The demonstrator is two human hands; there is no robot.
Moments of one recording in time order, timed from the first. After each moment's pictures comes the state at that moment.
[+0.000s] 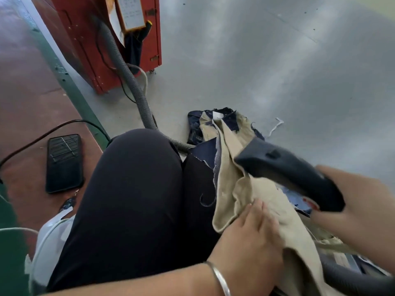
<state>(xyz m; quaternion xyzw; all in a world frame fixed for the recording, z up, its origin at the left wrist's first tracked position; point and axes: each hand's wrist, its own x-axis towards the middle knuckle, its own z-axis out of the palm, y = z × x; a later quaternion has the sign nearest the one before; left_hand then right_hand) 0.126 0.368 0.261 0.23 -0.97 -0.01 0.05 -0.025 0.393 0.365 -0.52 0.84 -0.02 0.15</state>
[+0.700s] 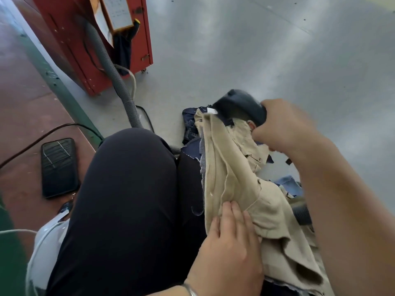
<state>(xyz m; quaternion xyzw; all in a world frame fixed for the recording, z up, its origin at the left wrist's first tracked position) 0.151 0.383 0.254 0.31 -0.95 0.01 0.04 -0.031 0.272 0.339 -0.49 0.86 -0.05 0.14</state>
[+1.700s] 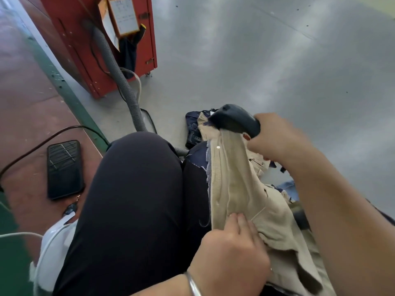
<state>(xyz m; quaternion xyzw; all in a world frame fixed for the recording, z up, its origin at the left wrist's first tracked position) 0.149 0.370 0.250 0.31 -0.93 -0.04 0.17 -0.027 0.263 0.316 -0.50 0.85 -0.04 0.17</state>
